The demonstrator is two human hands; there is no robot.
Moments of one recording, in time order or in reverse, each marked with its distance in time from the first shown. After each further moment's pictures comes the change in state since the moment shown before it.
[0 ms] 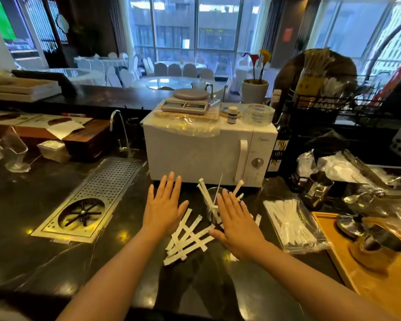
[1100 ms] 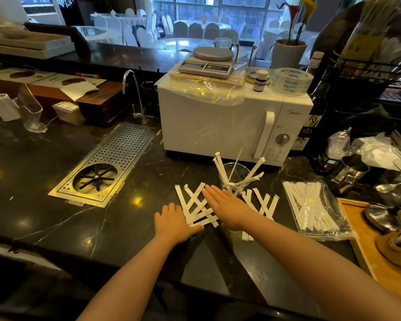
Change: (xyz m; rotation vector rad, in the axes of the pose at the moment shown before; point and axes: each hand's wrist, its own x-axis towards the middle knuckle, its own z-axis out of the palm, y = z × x) left_hand -0.048 -0.002 0.072 0.093 -0.467 -0.335; right_hand 0.061 -0.007 0.051 -0.223 -0.333 -0.290
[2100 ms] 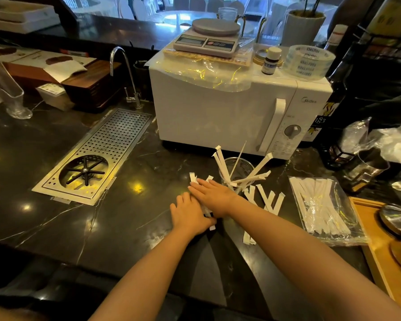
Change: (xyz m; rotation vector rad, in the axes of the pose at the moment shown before) left_hand 0.032 0.049 0.008 -0.168 -0.008 0.002; right_hand 0.062 0.017 0.008 -0.135 -0.070 -0.192
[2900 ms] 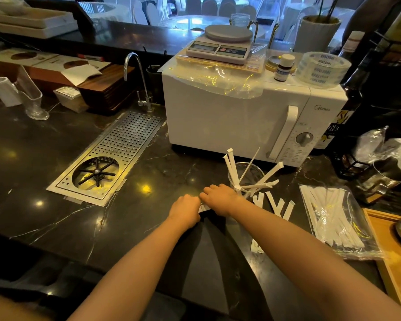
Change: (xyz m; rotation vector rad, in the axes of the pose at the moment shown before) left_hand 0.011 -0.021 -0.042 0.107 -0.154 0.121; right_hand 0.016 -0.001 -0.014 -0.117 -0.034 0.021
